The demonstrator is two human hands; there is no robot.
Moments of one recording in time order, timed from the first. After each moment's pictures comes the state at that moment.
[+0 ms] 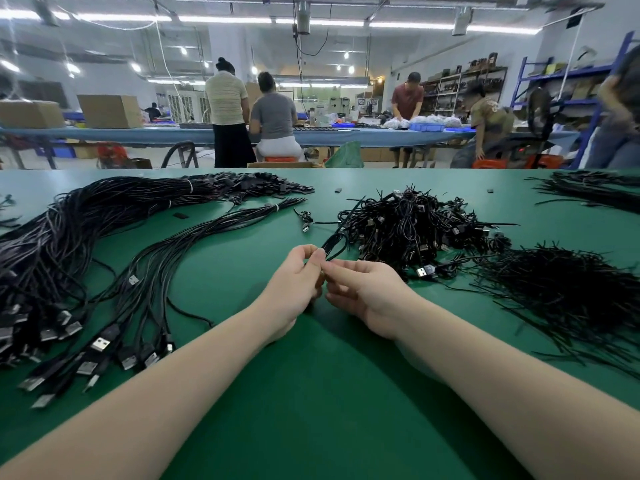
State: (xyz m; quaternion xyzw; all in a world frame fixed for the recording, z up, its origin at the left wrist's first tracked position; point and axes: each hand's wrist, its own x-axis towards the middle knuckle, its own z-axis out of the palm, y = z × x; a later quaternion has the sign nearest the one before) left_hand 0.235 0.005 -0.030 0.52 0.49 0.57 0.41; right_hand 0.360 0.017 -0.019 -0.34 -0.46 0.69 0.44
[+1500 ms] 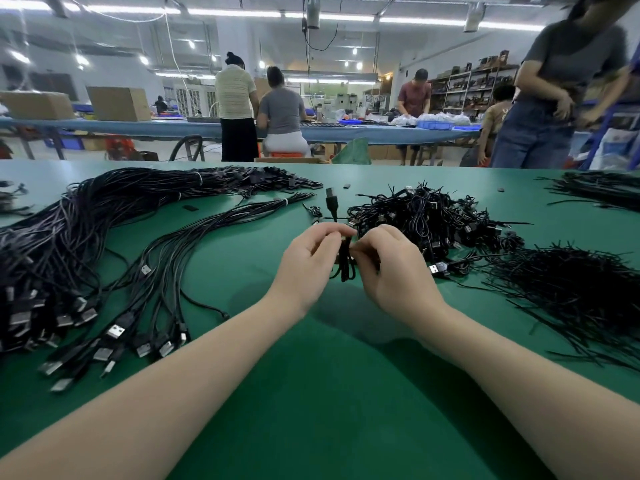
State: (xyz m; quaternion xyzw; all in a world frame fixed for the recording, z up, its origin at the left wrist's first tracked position) left_hand 0.238 -0.008 -0.010 0.58 0.47 0.60 0.29; right_hand 0.376 0.021 -0.014 -0.33 -0.82 -0.02 0.47
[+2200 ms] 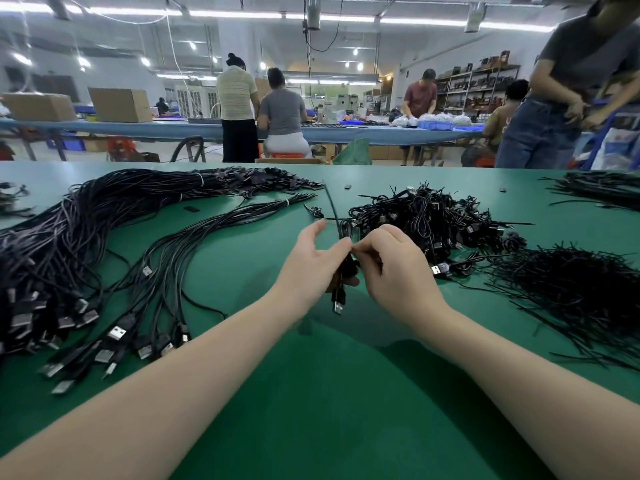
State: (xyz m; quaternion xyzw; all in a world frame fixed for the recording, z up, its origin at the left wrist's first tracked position) left_hand 0.235 -0.005 -0.011 0.54 0.47 0.57 0.41; right_hand 0.375 0.018 -0.012 -0.32 -0.81 -0.03 0.48
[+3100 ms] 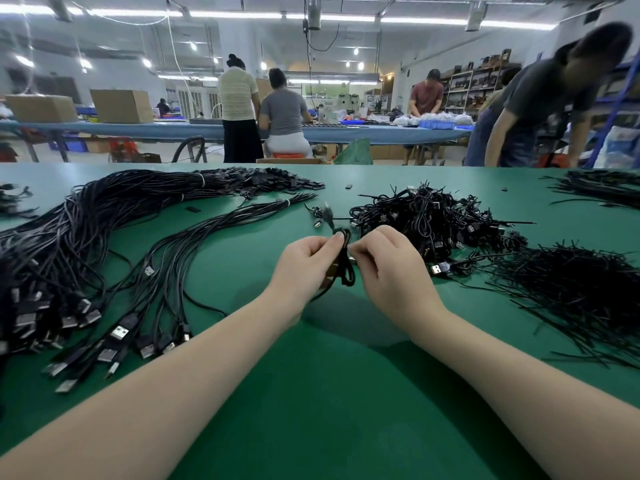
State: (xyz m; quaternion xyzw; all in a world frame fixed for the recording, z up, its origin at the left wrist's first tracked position) left_hand 0.232 0.000 -0.015 0.50 0.51 0.59 0.38; right_hand 0.371 0.017 -0.013 -0.30 -0.81 -0.08 0.49
